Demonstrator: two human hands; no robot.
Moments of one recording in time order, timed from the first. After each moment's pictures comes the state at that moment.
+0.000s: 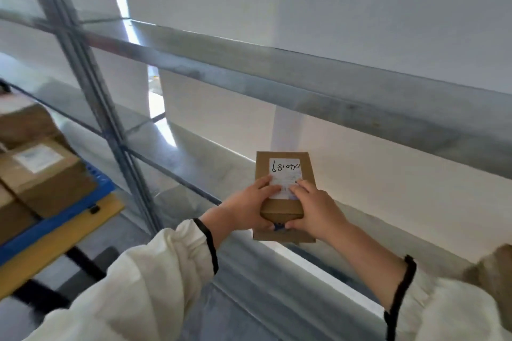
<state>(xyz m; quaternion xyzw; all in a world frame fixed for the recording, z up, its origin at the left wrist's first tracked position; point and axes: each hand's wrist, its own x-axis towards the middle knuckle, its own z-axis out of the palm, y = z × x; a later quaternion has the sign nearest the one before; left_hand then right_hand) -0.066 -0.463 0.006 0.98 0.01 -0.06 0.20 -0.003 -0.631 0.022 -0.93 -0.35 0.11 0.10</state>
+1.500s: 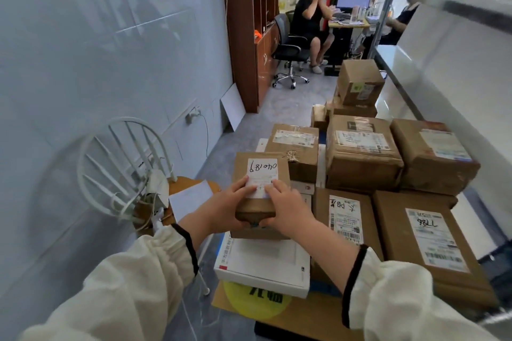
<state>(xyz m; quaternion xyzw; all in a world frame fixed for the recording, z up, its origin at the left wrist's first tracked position) -0.602 0.077 -0.023 0.77 0.61 0.06 0.17 -0.422 0.094 -0.001 -0.50 -0.85 0.16 0.02</state>
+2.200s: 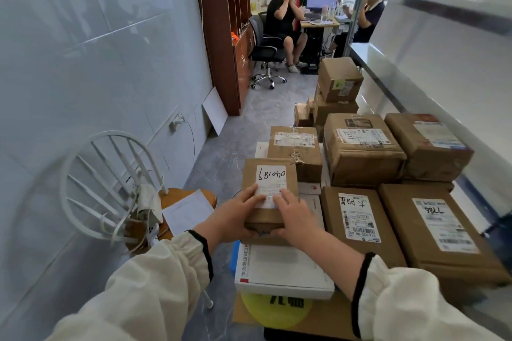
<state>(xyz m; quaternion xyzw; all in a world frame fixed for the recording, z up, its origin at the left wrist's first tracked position) -0.633 0.100 -0.039 0.82 0.55 0.02 0.17 -0.454 0.093 -0.033 -0.58 -0.80 0.16 0.02</state>
